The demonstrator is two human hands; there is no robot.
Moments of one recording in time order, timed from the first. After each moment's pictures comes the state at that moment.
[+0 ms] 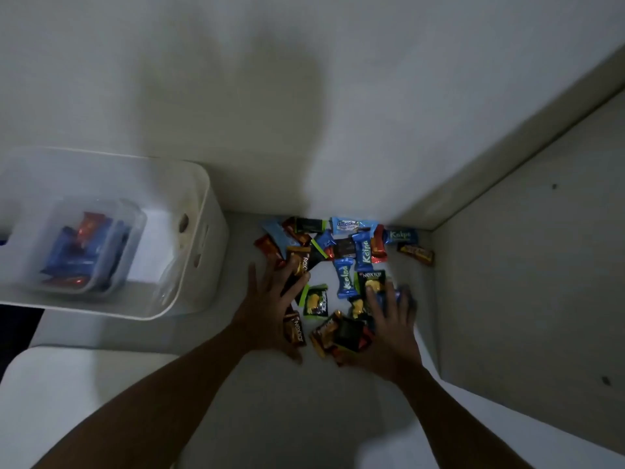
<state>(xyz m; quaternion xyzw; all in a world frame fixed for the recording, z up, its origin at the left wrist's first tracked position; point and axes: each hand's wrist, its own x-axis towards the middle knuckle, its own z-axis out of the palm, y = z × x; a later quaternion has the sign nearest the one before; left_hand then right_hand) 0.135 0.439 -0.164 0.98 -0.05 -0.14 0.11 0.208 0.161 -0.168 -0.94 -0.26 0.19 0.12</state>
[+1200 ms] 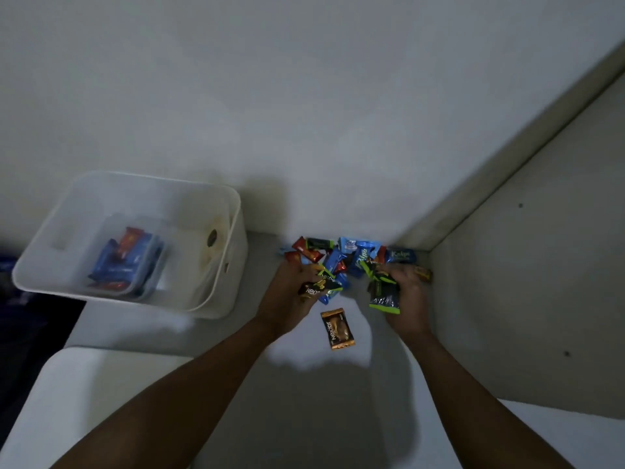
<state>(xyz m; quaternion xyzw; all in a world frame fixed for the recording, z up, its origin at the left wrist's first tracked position) 0.156 0.426 -0.096 0.90 -0.03 0.21 0.37 0.264 0.190 -0.114 -0.89 -0.22 0.03 0.41</state>
